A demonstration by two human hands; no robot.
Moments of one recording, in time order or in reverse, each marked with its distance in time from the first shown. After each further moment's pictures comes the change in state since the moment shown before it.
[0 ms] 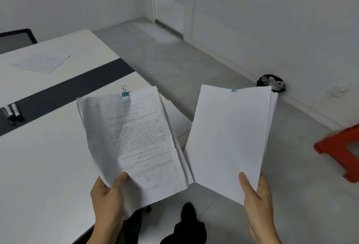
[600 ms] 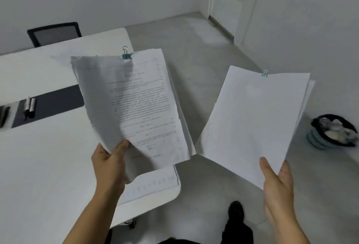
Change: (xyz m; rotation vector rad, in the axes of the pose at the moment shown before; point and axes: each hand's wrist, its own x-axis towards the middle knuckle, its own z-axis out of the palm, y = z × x) left_hand 0.098 0.130 0.292 -0.071 0.296 0.082; right_hand 0.397 -0.105 0.052 0.031 -0.248 -0.022
